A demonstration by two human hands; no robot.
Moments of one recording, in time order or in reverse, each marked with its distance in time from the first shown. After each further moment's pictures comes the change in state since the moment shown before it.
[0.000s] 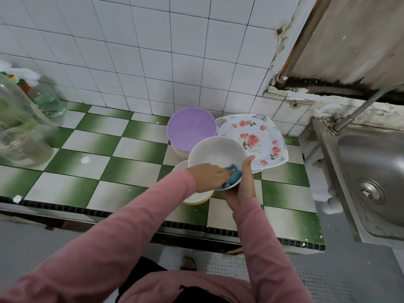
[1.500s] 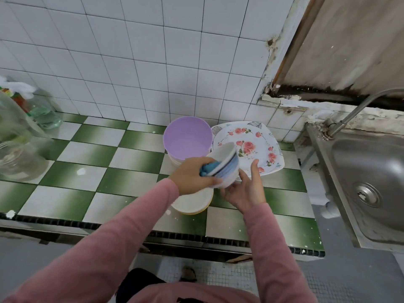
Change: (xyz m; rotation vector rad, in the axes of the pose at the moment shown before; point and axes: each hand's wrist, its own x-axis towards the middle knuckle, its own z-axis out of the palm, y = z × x) left_hand -0.001 -0.038 0.002 -0.570 0.460 0.186; right_hand 0.007 -0.027 -0.015 0.040 0.038 0.116
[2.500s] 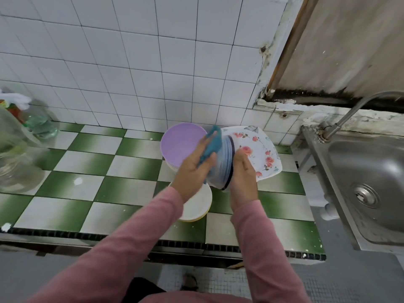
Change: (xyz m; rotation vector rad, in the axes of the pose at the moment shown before) left_hand 0.001 0.026 0.007 -0.389 0.320 0.130; right_hand -0.036 -0.006 0.067 -0.382 0.077 -0.527
